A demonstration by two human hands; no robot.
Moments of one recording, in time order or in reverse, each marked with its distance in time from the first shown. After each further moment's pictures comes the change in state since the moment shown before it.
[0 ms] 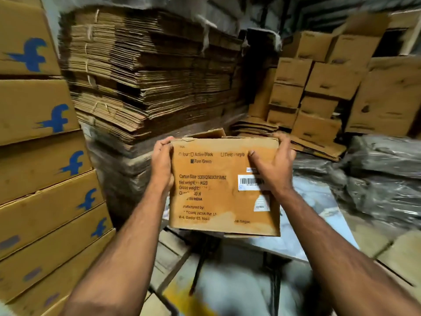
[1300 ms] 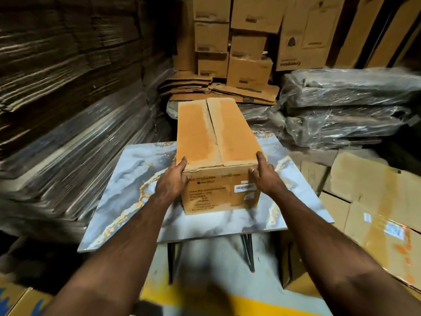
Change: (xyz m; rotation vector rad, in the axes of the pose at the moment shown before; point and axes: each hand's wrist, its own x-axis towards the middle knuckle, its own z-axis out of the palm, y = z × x) left_hand 0.085 -0.255 0.102 1.401 -0.858 0.157; right_hand 0.040 0.278 -0.007 -0.500 -0.327 0.495
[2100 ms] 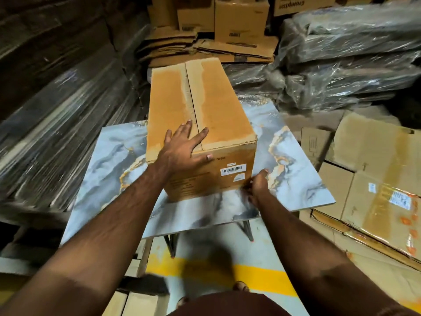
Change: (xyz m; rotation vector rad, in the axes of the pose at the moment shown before) left_hand 0.080 0.071 0.035 0.477 -0.229 0.347; right_hand 0.023 0.061 0.084 1.261 -0.084 0.843
